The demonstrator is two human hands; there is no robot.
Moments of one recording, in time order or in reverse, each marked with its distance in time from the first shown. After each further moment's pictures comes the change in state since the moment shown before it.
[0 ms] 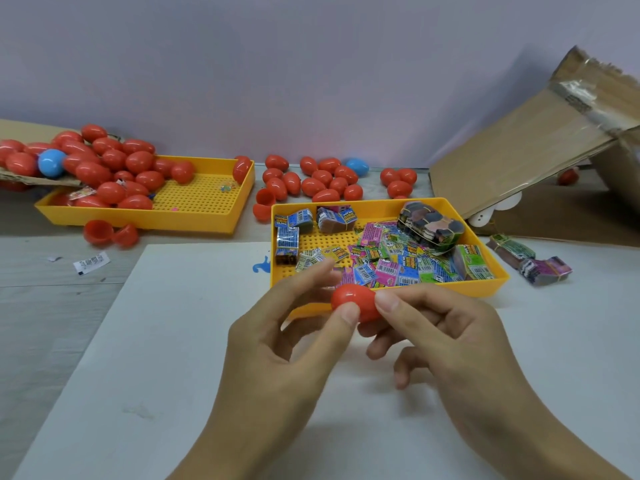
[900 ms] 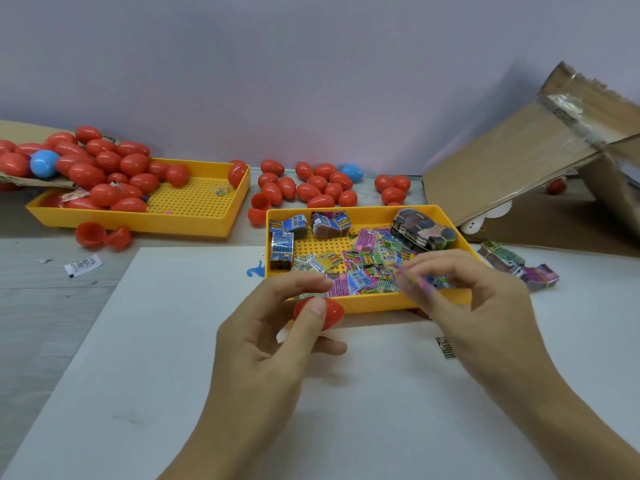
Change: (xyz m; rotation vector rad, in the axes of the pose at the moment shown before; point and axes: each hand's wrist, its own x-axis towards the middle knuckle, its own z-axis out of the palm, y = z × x) left_hand 0.004 -0.001 0.000 -0.090 0.080 -0.107; right_hand 0.031 0.005 -0.038 -0.567 0.180 -0.338
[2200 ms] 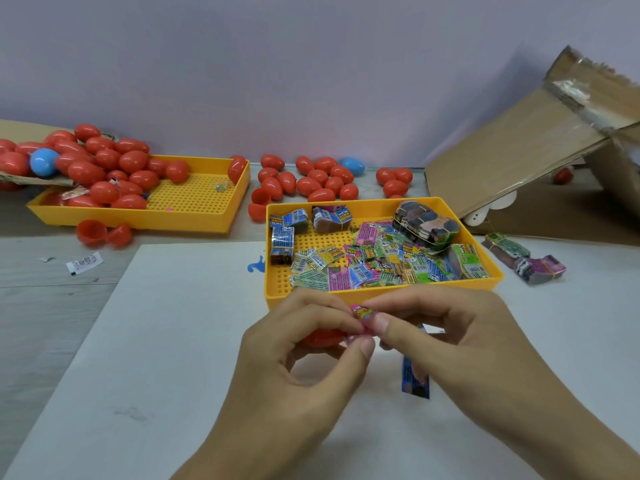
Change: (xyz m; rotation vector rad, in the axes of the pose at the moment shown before) left_hand -0.008 0.002 0.005 0.231 -0.215 0.244; right_hand -0.024 -0.033 0.005 0.183 -0.308 0.148
